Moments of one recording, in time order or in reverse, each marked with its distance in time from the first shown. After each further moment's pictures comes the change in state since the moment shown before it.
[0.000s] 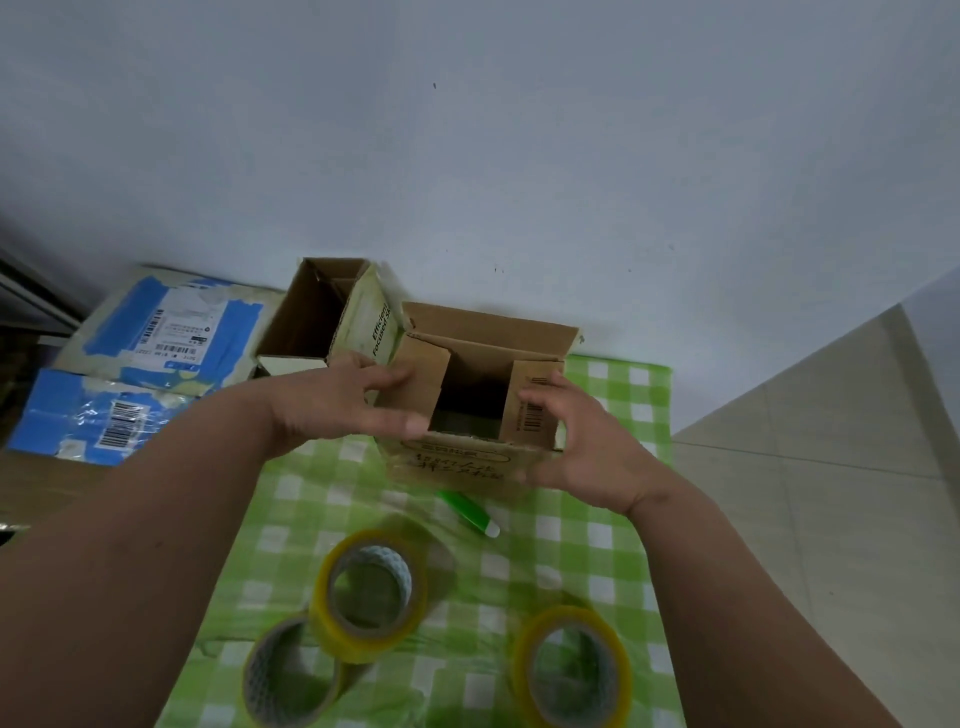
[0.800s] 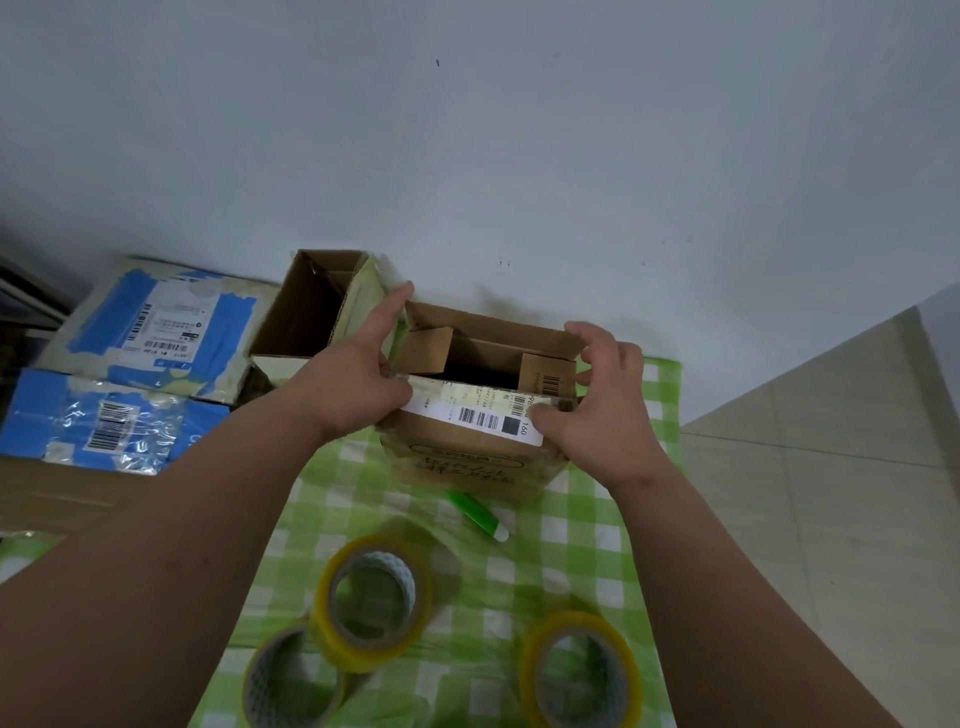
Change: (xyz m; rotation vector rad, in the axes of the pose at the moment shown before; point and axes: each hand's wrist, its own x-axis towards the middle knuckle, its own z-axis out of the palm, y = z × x) left_hand 0.036 -0.004 0.007 0.091 0.432 0.207; right_hand 0.032 0.014 0.011 0.228 0.445 -0.048
